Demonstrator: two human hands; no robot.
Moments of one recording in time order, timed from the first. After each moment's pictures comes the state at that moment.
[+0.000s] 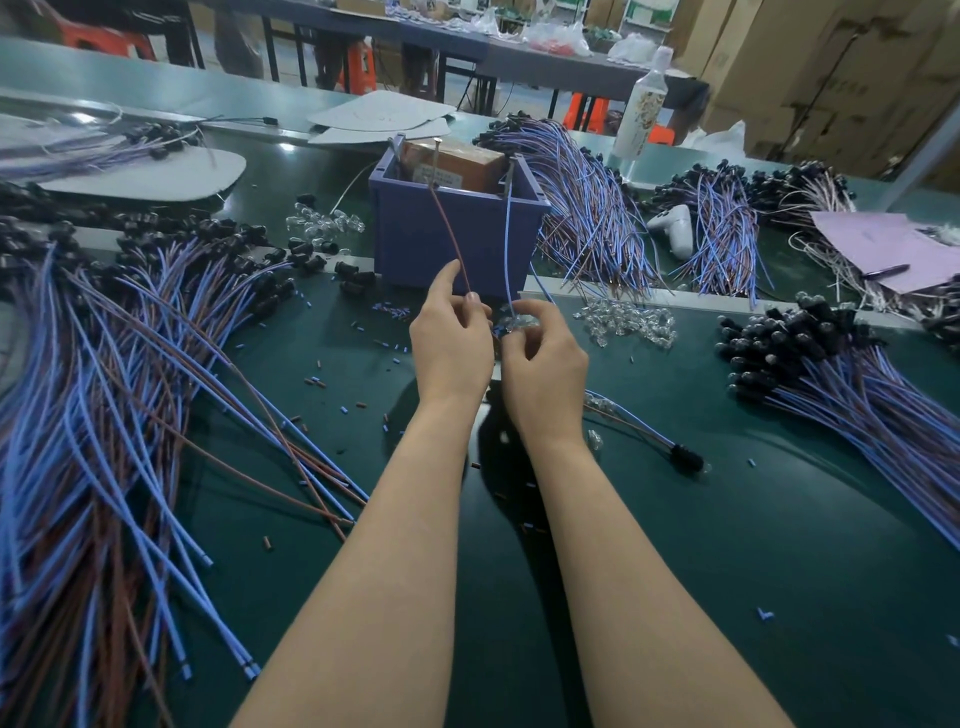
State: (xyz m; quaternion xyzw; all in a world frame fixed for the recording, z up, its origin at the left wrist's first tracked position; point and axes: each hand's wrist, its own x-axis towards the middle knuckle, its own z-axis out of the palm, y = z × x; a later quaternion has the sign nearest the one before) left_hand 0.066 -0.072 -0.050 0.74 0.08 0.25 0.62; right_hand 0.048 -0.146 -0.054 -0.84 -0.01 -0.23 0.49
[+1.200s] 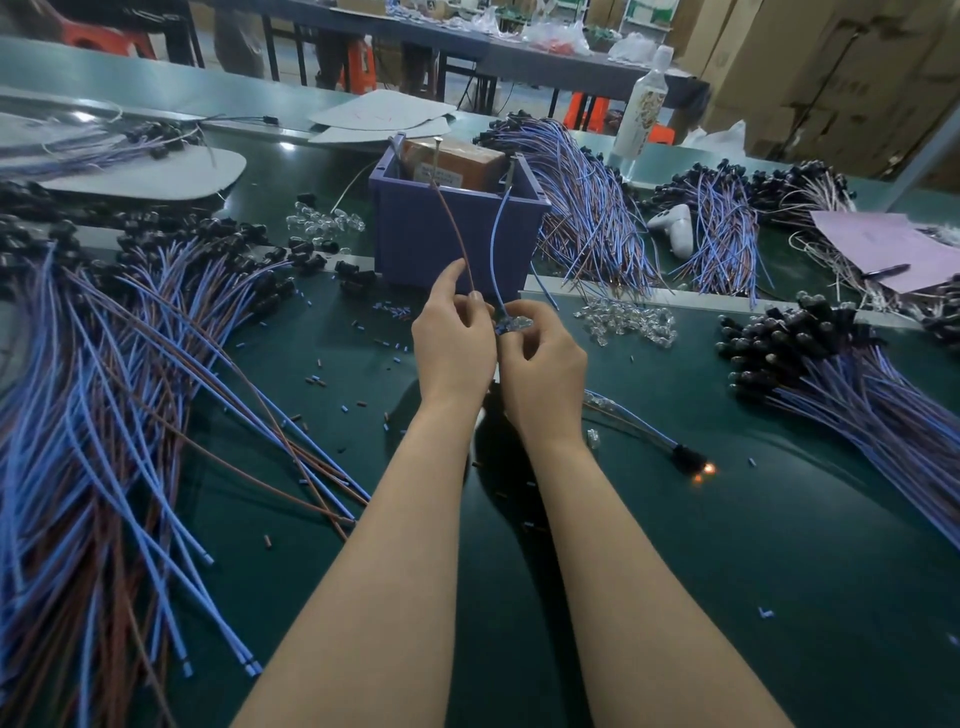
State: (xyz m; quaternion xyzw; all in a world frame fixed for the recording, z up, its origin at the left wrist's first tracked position) left_hand 0.063 -0.073 -0.046 0.74 0.08 0.24 0.62; right_hand 0.046 -0.145 -0.052 -0.84 -0.02 -0.23 0.48
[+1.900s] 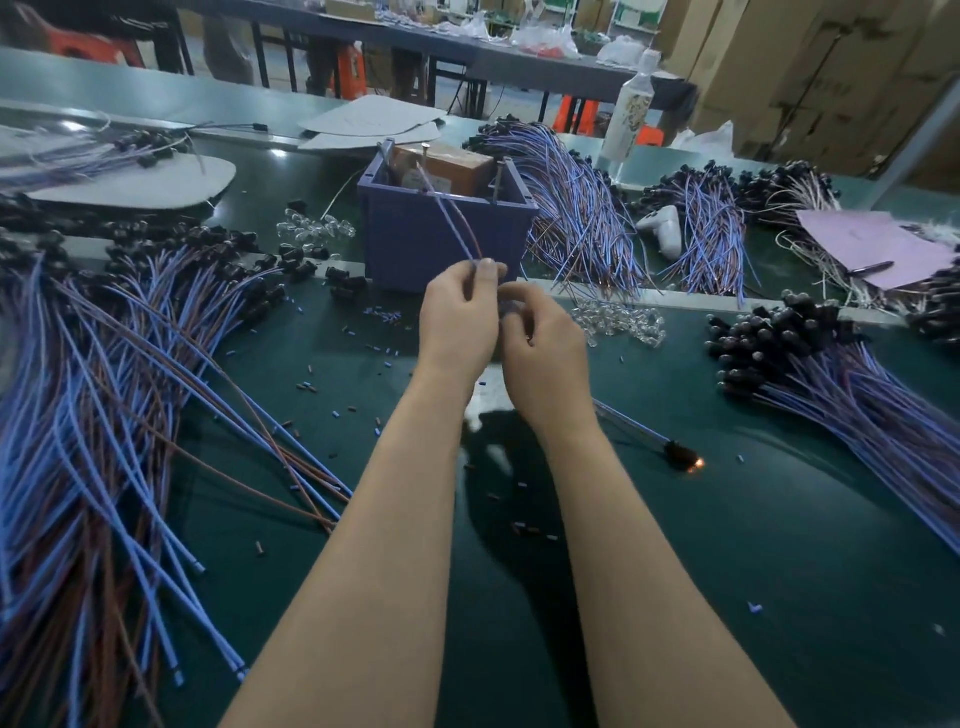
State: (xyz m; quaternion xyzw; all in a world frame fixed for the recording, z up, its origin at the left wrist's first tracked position) left_hand 0.061 -0.077 -0.018 0.71 0.03 0.17 0.69; right_hand 0.039 -0.152 -0.024 -0.85 -0.09 -0.20 0.48
